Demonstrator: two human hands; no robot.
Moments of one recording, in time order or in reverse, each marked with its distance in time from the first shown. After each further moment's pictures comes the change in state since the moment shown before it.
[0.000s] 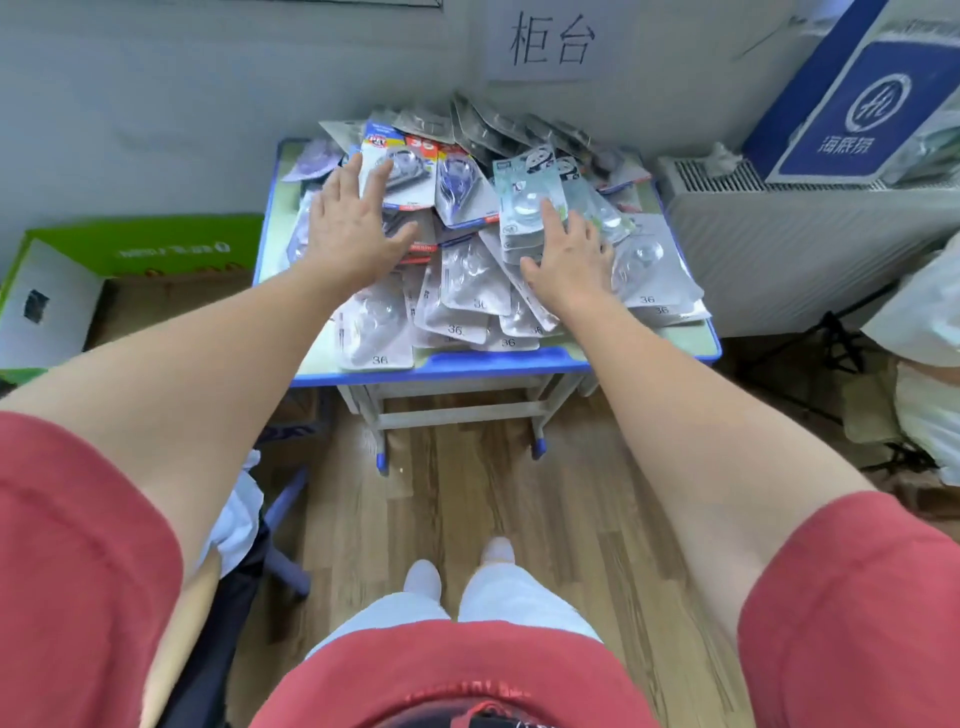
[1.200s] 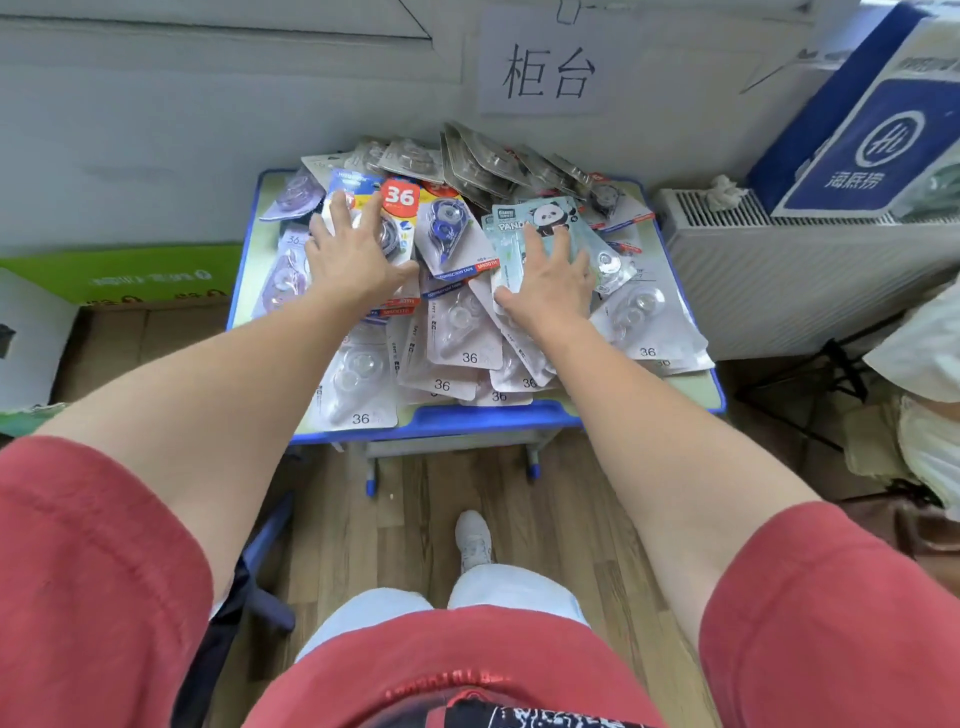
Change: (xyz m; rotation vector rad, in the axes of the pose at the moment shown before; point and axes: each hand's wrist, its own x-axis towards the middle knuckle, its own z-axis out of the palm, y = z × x) left_hand 0.068 0.012 0.025 -0.015 -0.076 -0.192; right_hand 0.072 -0.006 0.010 -0.037 -0.026 0.041
